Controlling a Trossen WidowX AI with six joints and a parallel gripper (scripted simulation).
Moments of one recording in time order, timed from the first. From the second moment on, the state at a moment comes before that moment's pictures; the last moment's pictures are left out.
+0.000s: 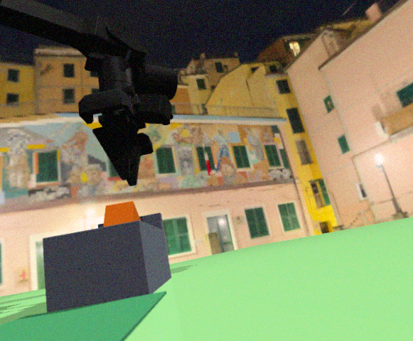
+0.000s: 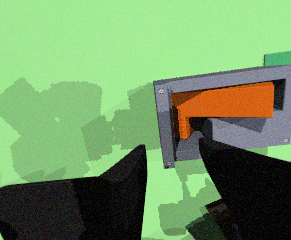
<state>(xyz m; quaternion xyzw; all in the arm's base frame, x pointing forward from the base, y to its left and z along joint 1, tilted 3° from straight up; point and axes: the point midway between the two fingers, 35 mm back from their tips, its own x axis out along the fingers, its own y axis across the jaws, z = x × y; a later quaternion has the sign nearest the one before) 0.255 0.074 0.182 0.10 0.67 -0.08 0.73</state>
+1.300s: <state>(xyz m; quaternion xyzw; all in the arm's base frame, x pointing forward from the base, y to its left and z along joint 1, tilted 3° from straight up) 0.260 0.074 0.092 0.10 0.67 -0.08 0.73</state>
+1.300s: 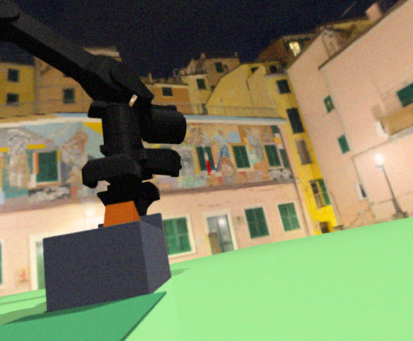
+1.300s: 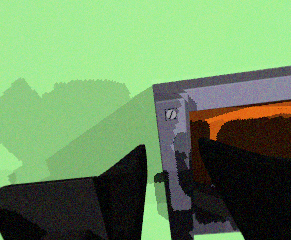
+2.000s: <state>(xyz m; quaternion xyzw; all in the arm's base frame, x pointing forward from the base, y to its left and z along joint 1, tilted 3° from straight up) 0.261 0.074 0.079 0.10 0.67 -0.08 0.73</state>
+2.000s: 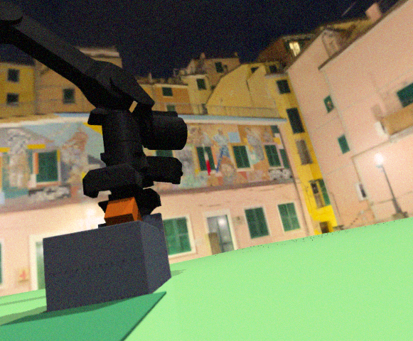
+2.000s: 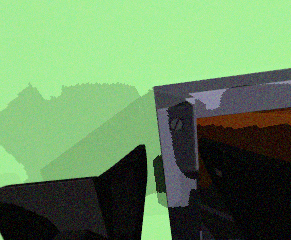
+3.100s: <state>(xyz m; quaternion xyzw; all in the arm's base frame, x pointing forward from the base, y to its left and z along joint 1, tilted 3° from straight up) 0.255 0.074 0.184 0.10 0.67 -0.08 0.73</state>
